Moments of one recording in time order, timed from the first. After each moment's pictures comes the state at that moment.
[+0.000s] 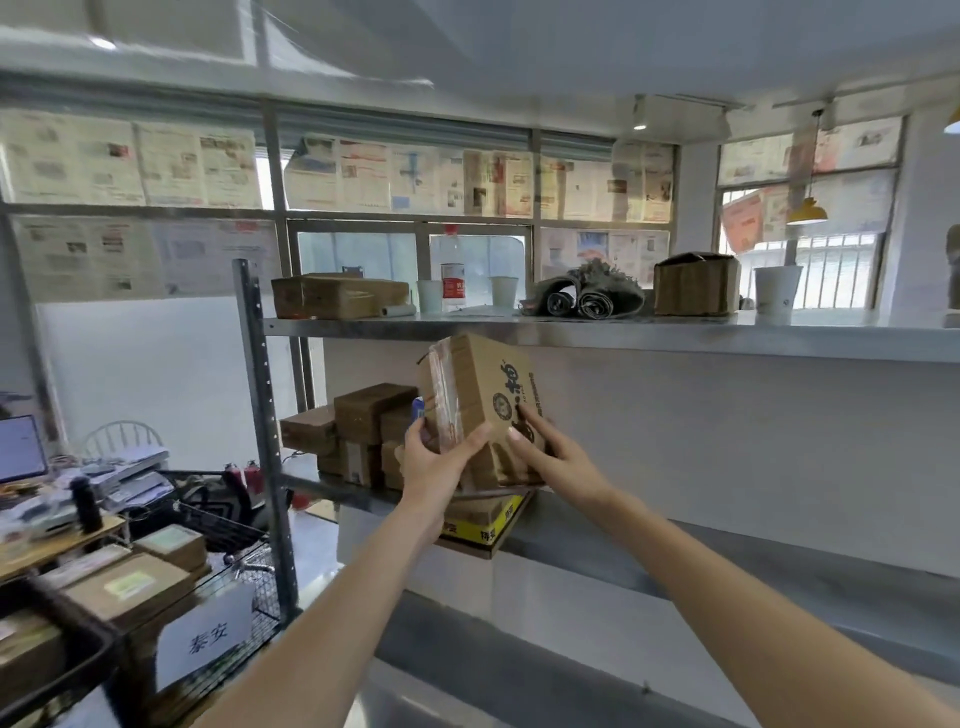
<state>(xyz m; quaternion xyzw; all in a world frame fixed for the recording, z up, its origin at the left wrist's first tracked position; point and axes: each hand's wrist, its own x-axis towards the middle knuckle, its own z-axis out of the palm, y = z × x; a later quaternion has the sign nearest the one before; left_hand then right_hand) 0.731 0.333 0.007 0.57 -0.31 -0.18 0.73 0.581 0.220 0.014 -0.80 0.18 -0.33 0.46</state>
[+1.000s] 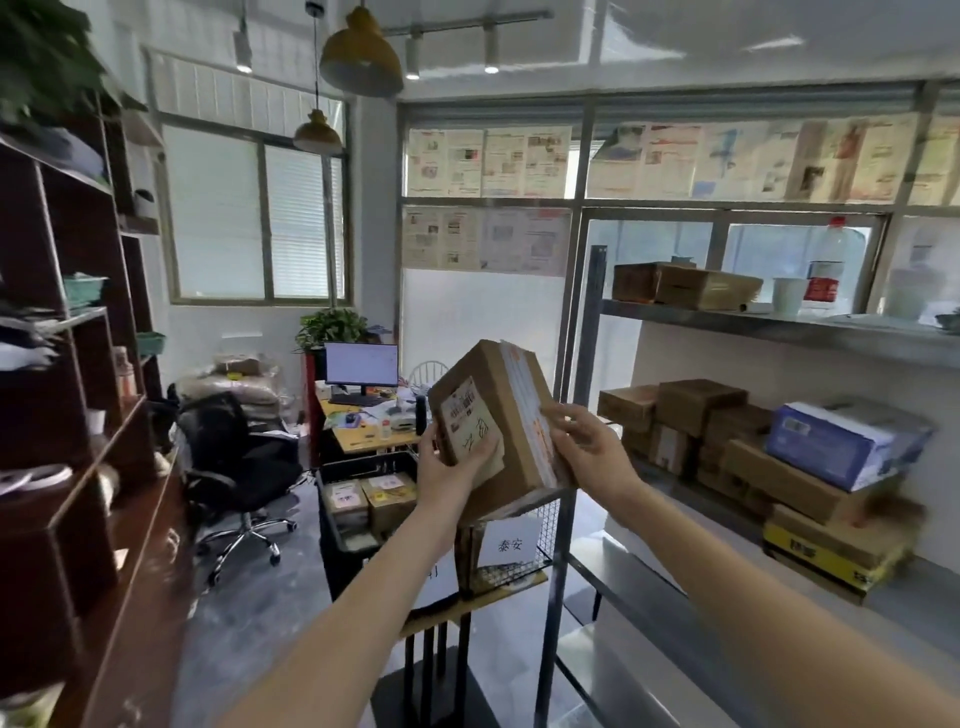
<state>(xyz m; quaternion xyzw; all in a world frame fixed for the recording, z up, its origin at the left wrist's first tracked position) 0.889 0.736 -0.021 0.58 -0.09 -0.03 0.81 0.828 0.551 0.012 -0.80 -0.02 -0.24 0.55</state>
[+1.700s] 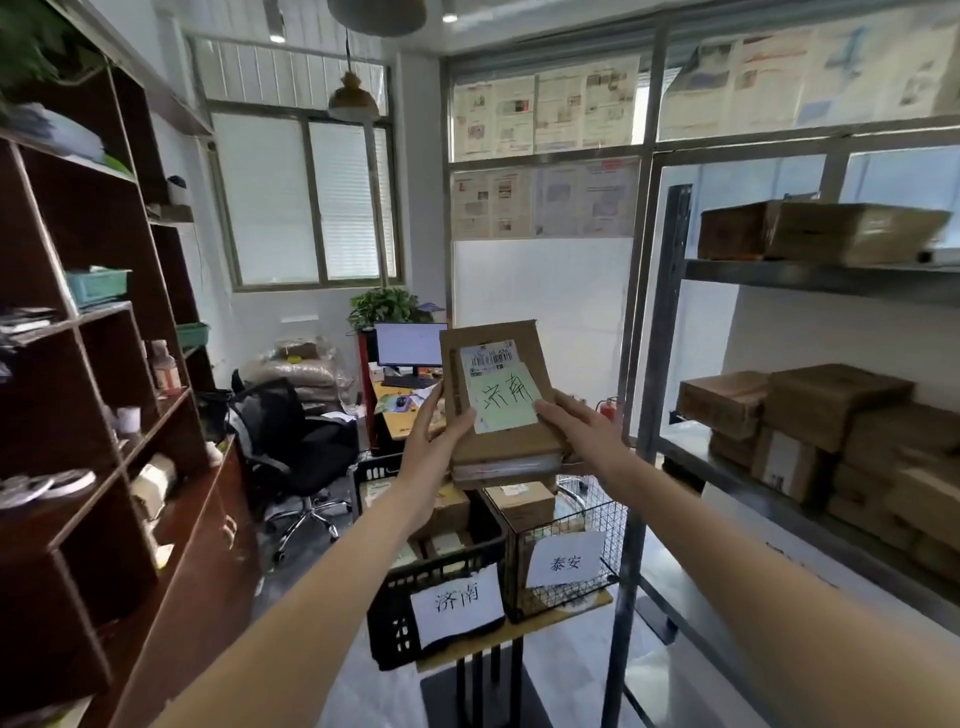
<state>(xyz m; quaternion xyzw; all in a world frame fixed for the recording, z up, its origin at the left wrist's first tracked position) 1.080 0.706 -0.031 0.63 -0.10 0.00 0.77 1.046 0.496 -0.012 -0.75 0.01 -0.11 0.66</state>
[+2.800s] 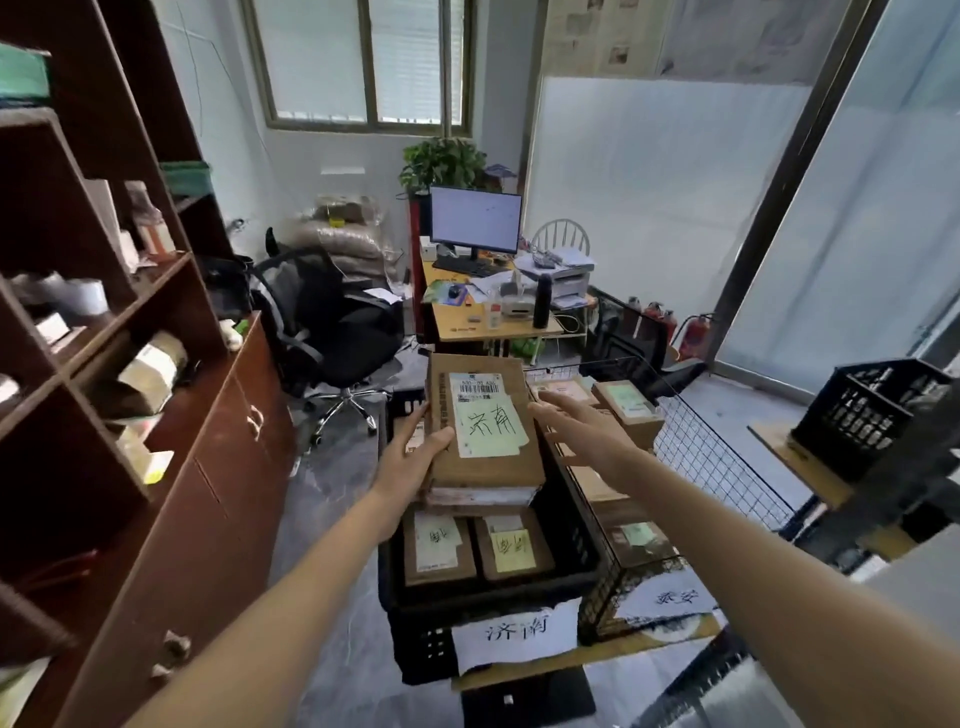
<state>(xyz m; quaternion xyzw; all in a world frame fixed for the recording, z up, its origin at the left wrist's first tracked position) 1.427 0.803 -0.233 0.70 0.06 -0.04 0.71 1.439 0.557 -0.176 -0.82 0.04 0.10 0.56</state>
